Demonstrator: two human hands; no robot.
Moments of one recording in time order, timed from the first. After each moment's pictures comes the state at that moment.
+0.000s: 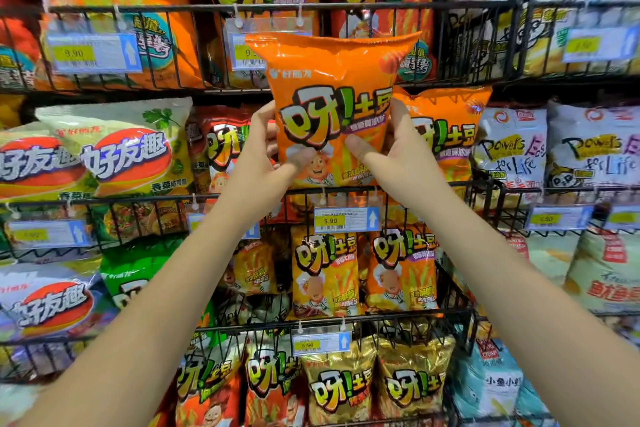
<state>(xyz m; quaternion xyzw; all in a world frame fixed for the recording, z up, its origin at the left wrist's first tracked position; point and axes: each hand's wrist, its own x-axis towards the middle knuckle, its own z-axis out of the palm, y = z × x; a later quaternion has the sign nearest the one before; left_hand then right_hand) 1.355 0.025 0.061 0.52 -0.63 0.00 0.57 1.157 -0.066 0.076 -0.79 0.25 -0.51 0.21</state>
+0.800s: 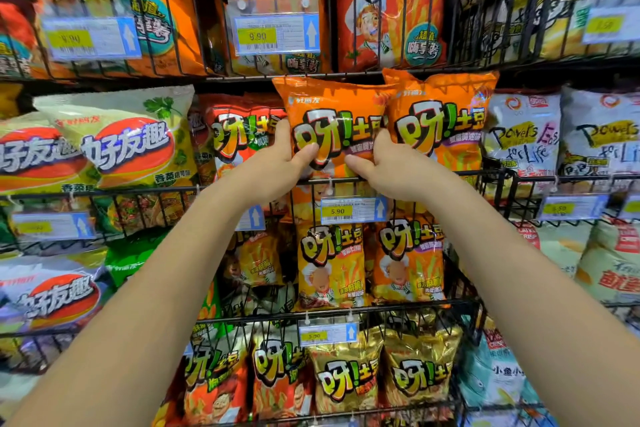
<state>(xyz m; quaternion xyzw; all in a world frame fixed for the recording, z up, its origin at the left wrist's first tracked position) 1.357 0.020 0.077 0.72 -0.61 -0.04 0.32 1.169 -0.075 0.079 -0.87 0.43 -0.23 0.11</state>
